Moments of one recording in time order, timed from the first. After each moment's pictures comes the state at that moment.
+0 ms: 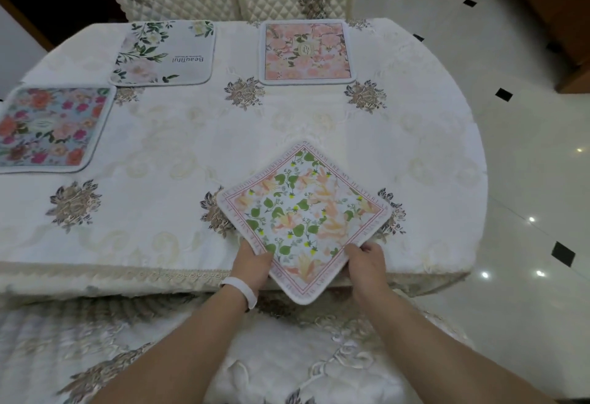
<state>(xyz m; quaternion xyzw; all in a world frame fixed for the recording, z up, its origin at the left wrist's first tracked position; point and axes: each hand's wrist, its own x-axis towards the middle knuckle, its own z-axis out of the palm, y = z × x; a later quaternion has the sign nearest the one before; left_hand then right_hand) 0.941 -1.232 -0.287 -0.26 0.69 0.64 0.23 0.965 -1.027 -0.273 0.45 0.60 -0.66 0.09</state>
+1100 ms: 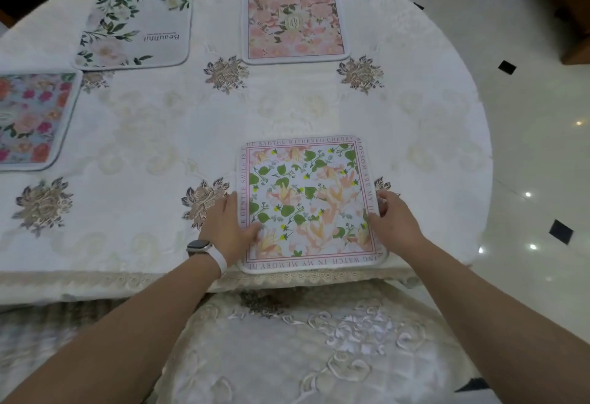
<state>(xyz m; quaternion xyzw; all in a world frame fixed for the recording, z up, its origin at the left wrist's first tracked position) 0.878 -1.255 -0.283 0.00 0.96 0.23 0.13 0.907 -0.934 -0.270 0.23 0.86 -0.41 0.18</state>
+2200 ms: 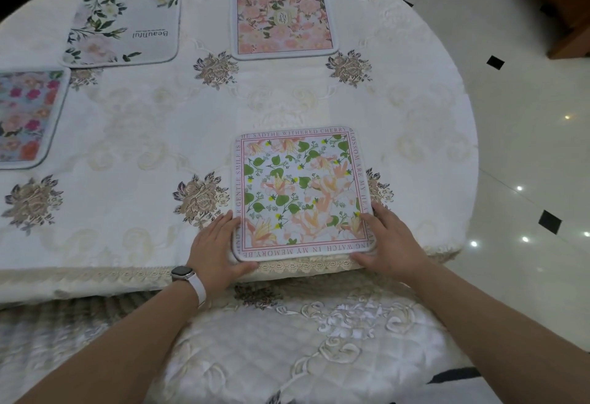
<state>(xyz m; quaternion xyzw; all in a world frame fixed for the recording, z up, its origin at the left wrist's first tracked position) 0.929 -1.280 -0.309 0.11 0.97 0.16 0.17 0.969 -0.915 -0.292 0.00 0.96 -0.16 0.21</state>
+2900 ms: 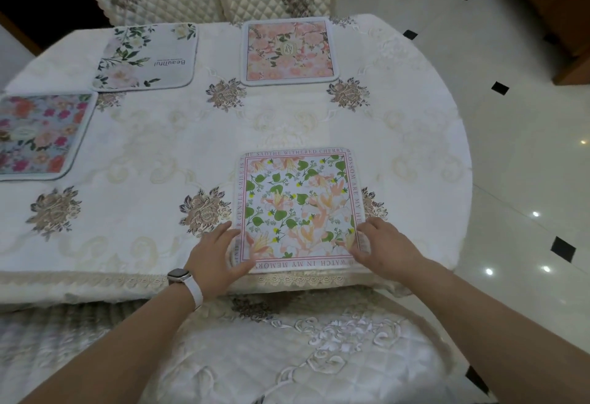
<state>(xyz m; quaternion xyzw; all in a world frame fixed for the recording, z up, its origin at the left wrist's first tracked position) 0.928 -1.270 -0.270 0.08 0.97 0.18 0.17 0.944 -0.914 -0.248 -0.01 0.96 -0.15 0.24</state>
